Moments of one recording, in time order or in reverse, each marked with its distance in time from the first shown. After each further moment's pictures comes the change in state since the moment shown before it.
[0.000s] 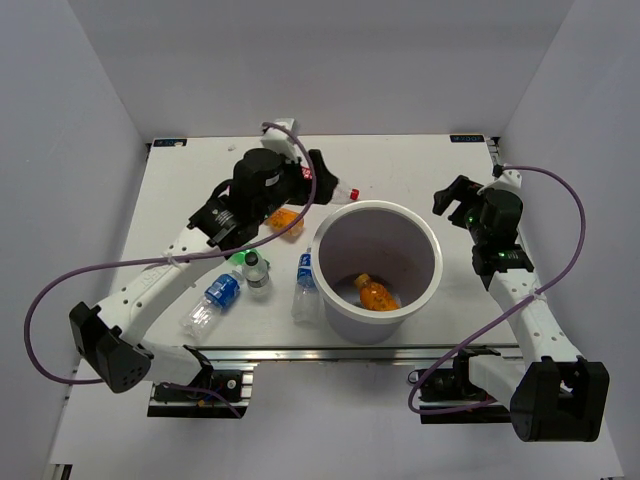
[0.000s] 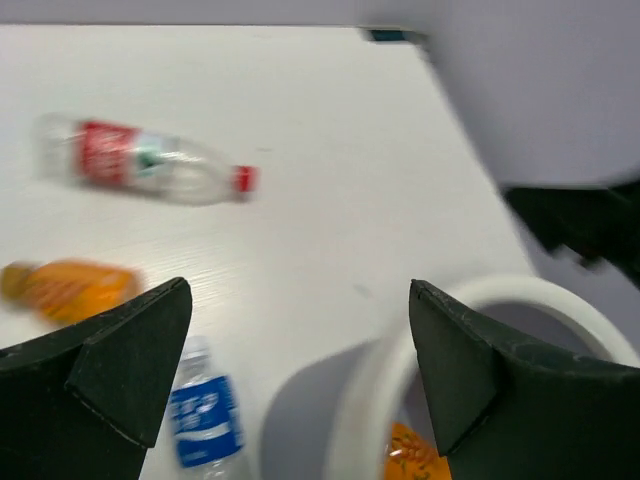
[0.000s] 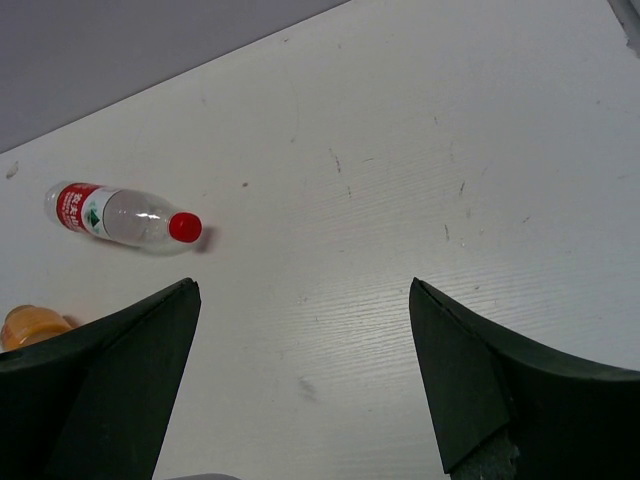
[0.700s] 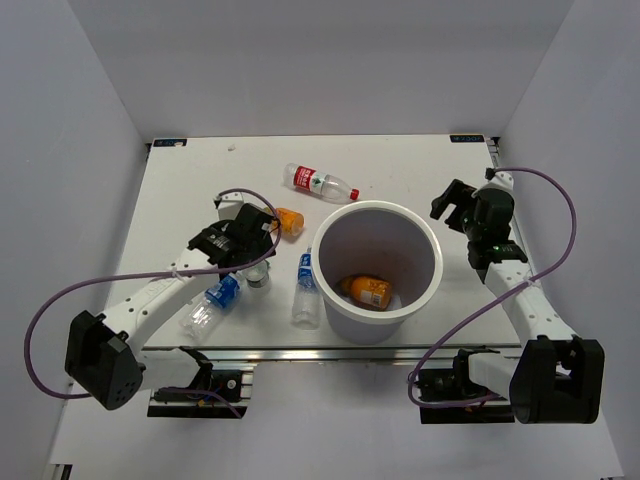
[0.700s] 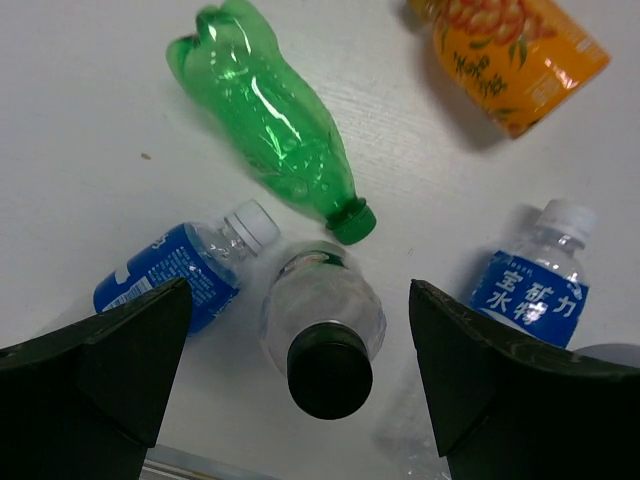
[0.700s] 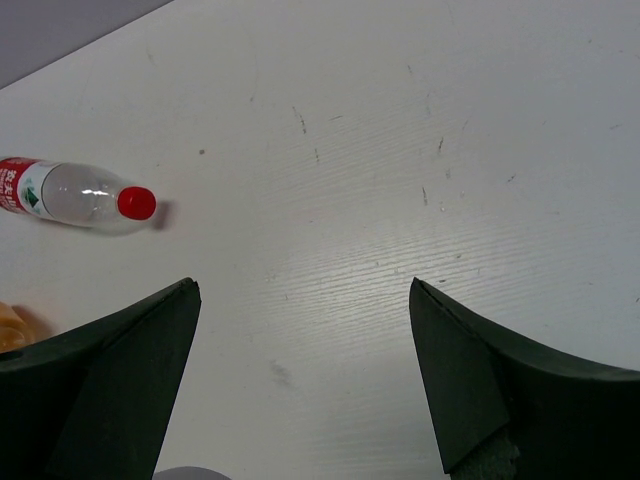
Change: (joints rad) left arm 0.103 -0.116 -0.375 -0.487 -0.504 -0.343; right arm 0.000 0.085 0.000 -0.020 0.029 -0.005
